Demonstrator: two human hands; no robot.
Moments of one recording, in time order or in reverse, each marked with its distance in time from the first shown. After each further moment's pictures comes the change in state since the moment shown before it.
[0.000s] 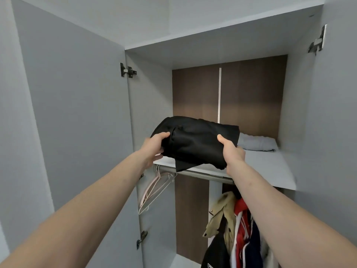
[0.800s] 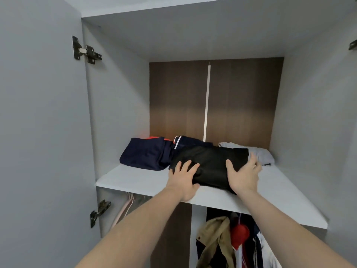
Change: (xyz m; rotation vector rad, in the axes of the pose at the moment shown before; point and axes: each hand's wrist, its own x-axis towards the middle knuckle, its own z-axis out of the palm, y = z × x) left_hand 0.207 -0.119 0.122 1.227 -0.329 0.583; right_hand 0.169 0.055 0.009 -0.783 0.378 -0.417
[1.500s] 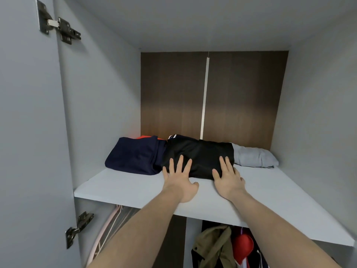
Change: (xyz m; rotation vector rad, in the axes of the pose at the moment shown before) left_hand 0.066 -0.023 0.036 -0.045 0.011 -0.099; right_hand 0.065 0.038 0.081 -0.551 -0.338 -0.188
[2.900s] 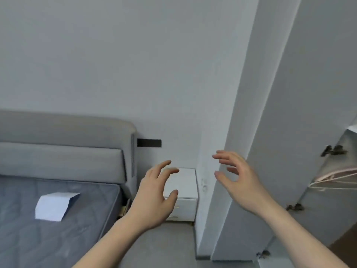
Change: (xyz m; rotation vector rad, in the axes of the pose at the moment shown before) left_hand -0.823 0.090 -0.121 0.057 0.626 -1.081; right_hand -0.600 -0.174 -0.039 0.955 -1.021 -1.285
